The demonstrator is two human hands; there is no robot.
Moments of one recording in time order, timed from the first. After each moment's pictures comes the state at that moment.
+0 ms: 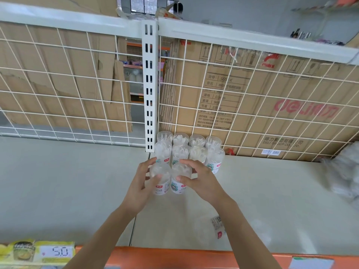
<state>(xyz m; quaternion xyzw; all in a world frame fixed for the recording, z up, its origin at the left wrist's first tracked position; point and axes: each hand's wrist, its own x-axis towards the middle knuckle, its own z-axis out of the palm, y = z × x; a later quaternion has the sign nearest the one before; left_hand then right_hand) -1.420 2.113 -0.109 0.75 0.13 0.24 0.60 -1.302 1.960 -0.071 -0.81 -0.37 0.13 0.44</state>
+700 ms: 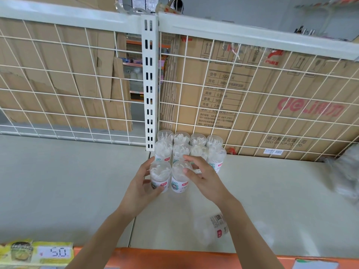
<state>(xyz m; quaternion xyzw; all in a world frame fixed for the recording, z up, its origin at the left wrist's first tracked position) -1.425 2.116 -0.116 0.77 0.12 0.23 0.59 -1.298 1.955 -0.071 -0.77 -0.38 0.15 0.49</state>
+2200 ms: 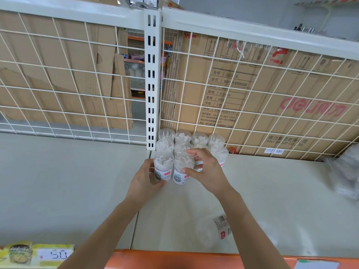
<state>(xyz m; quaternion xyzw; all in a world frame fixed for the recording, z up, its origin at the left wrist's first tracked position) -1.393 2.131 -0.129 0.82 0.22 0.20 0.48 -1.280 1.969 -0.070 -0.80 -0.38 0.05 0.47</state>
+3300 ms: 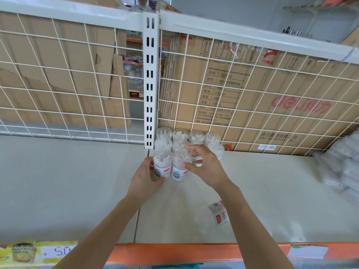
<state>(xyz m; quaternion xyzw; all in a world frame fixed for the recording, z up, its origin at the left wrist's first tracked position) -1.395 2.130 -0.127 0.83 0.22 0.20 0.48 -1.285 1.964 -0.064 -0.81 -0.38 0.04 0.44</state>
